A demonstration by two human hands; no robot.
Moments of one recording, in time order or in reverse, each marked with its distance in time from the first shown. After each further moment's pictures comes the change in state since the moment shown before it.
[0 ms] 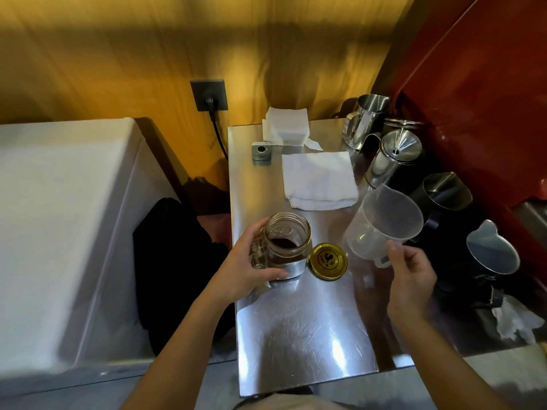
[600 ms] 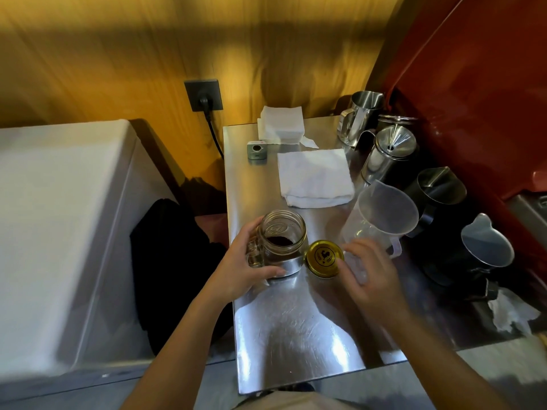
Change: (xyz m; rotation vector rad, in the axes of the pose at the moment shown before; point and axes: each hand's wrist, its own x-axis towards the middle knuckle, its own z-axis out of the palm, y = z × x) left_hand 0.000 -0.001 0.002 0.004 0.012 -0.009; right_hand -0.022 -0.030 0.013 -0.557 -0.515 -0.774
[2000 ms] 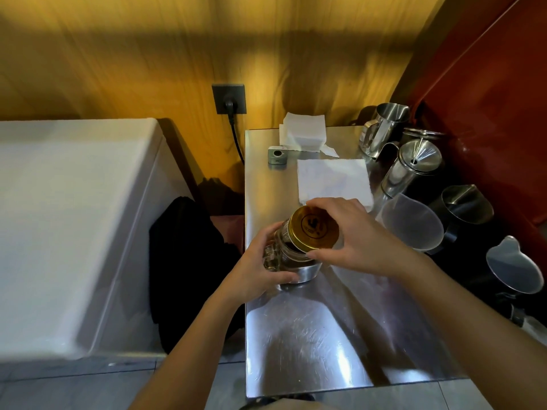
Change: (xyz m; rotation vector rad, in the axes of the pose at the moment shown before) left_hand 0.003 -0.004 -0.002 0.006 -0.023 -0.014; right_hand 0.108 -0.048 -0.011 0.066 -0.650 -0.072
